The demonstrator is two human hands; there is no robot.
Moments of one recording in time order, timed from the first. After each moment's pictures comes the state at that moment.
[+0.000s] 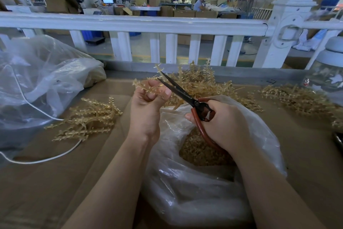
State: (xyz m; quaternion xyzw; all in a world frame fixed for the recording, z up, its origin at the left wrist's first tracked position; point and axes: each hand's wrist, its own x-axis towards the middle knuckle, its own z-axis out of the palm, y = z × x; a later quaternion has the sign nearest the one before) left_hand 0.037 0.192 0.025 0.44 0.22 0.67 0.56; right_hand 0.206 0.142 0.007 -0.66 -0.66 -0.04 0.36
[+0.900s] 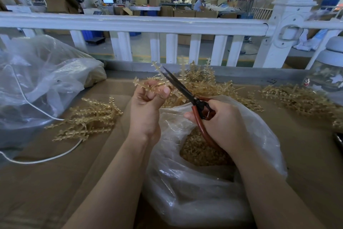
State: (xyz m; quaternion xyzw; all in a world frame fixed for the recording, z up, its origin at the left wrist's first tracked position) left_hand 0.036 0.190 0.027 0.43 0.23 0.66 0.58; right_hand 0.201 0.143 0.005 -0.63 -0.64 0.00 0.43
